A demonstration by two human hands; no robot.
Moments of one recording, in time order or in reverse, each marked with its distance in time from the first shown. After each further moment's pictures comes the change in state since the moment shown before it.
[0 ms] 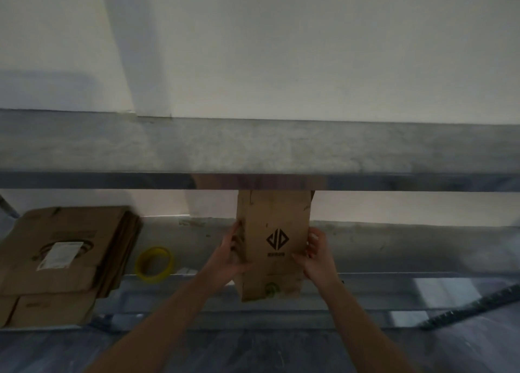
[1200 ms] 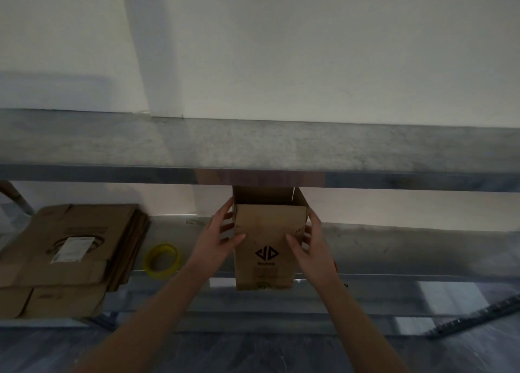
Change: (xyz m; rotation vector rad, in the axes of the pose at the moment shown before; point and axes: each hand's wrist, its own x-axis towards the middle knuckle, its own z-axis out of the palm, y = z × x) left_hand -0.031 0.047 -0.029 0.014 0.247 0.222; right_hand -0.023 -0.040 0.014 -0.100 -0.058 -0.298
